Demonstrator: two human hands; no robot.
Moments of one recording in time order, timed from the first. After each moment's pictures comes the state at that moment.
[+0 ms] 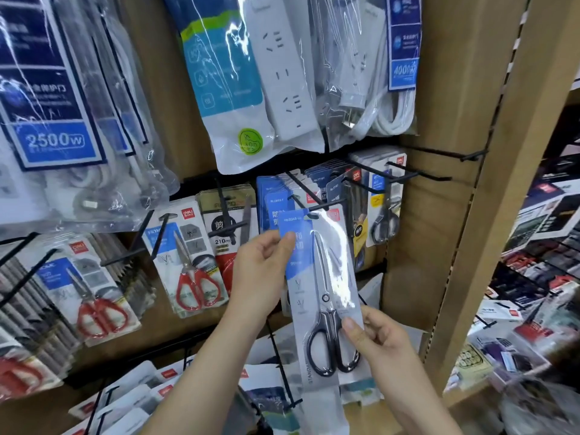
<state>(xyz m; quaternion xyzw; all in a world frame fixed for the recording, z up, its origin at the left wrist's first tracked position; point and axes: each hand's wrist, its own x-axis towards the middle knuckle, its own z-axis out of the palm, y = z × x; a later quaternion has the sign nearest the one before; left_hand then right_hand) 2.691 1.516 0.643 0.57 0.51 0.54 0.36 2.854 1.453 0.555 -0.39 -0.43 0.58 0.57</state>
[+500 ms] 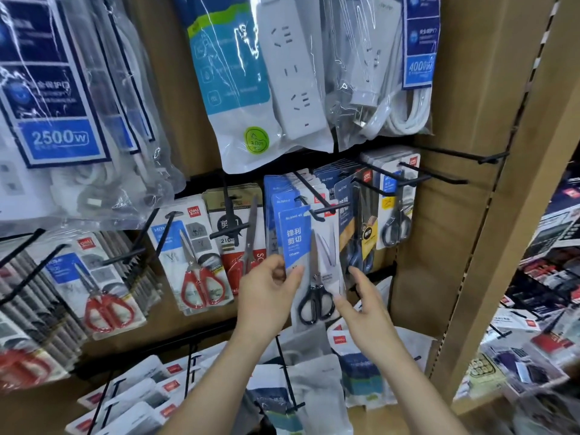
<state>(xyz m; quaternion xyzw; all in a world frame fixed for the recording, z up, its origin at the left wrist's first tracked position) 2.686 1.527 0.599 0.59 0.61 0.48 0.21 2.849 1.526 0.535 -0.56 -0.58 0.40 0.44</state>
